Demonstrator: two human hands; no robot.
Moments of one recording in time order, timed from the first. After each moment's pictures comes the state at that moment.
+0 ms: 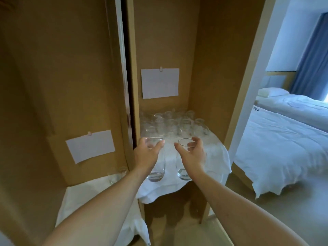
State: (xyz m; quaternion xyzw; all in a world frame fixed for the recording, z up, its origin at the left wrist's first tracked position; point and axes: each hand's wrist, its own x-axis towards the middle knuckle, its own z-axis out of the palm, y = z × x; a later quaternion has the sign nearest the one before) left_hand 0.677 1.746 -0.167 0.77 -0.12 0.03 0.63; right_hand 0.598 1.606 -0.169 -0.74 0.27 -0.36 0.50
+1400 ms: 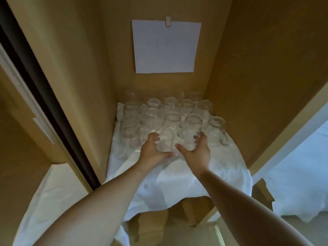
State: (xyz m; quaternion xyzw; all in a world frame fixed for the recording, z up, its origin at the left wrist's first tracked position) left_hand 0.886 1.553 -0.288 0.81 -0.09 -0.06 0.57; right_hand 0.822 1.391 -0.278 -0.82 0.24 -0.24 0.46
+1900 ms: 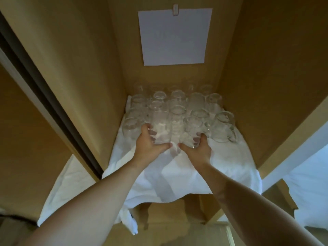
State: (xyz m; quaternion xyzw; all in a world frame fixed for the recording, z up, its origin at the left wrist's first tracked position) left_hand 0.865 1.557 -0.274 0.82 -0.03 0.05 0.57; right_hand 0.839 1.363 -0.313 -0.80 0.22 -0.12 0.54
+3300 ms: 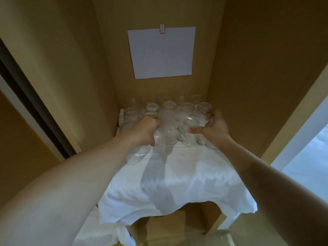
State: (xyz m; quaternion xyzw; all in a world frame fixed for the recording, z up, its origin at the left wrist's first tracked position) left_hand 0.921 1.551 -0.163 0.95 -0.32 -0.03 0.06; right_hand 0.855 1.300 -0.193 -0.85 0.16 -0.19 0.47
